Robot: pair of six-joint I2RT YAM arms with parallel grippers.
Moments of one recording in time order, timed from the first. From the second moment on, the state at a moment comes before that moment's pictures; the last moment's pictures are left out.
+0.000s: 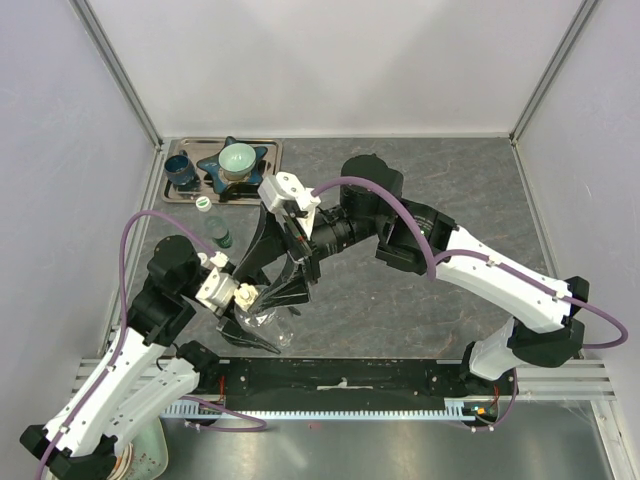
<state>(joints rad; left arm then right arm) -0.55 0.63 0.77 -0.18 1.47 0.10 1.15 1.53 1.85 -0.28 -0.89 0.12</state>
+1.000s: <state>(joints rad) -0.54 0.61 0.77 -0.19 1.24 0.10 1.13 1.44 1.75 -0.29 -0.73 0.09</state>
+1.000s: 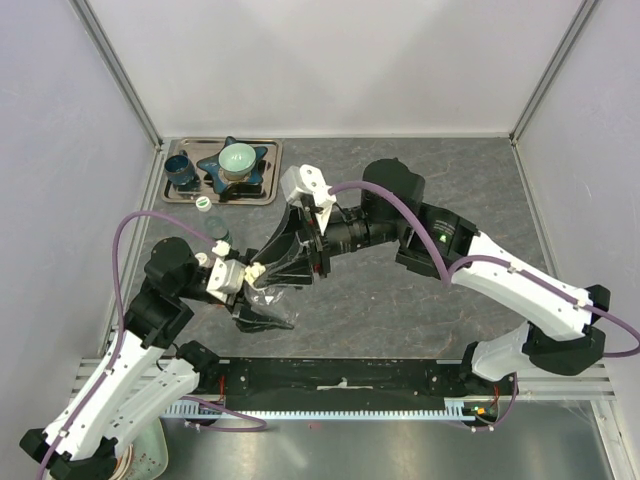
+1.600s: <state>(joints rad) -0.51 0.60 0.76 -0.31 0.55 0.01 1.19 1.48 1.73 -0.33 0.14 0.22</state>
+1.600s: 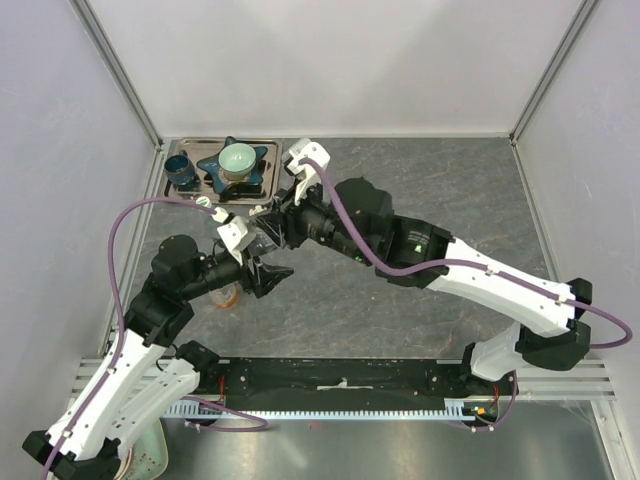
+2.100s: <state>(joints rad) -0.52 0.60 0.74 -0.40 0.37 -0.02 1.34 1.64 1.82 -0.39 0.87 0.41</state>
